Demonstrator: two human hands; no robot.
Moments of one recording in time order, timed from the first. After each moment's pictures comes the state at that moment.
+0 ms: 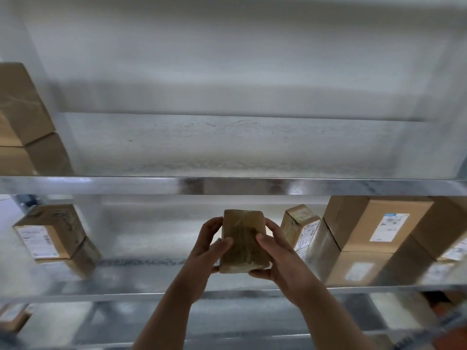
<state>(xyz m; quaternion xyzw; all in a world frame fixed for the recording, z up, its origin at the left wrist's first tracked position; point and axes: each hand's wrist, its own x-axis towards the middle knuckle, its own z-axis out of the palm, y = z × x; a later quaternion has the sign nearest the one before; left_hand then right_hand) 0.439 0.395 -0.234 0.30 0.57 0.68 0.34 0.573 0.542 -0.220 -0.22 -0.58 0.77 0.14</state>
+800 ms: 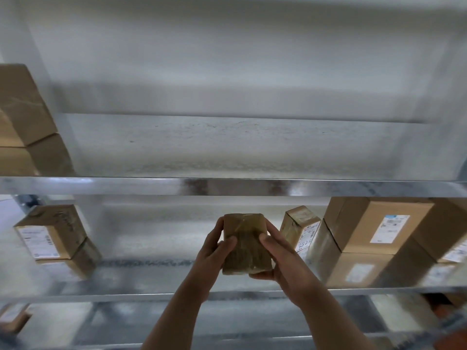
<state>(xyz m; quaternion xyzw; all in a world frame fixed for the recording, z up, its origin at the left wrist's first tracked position) 0.450 0.408 -0.233 0.29 0.59 0.68 0.32 0.577 0.544 -0.219 -0.20 -0.61 0.75 0.15</state>
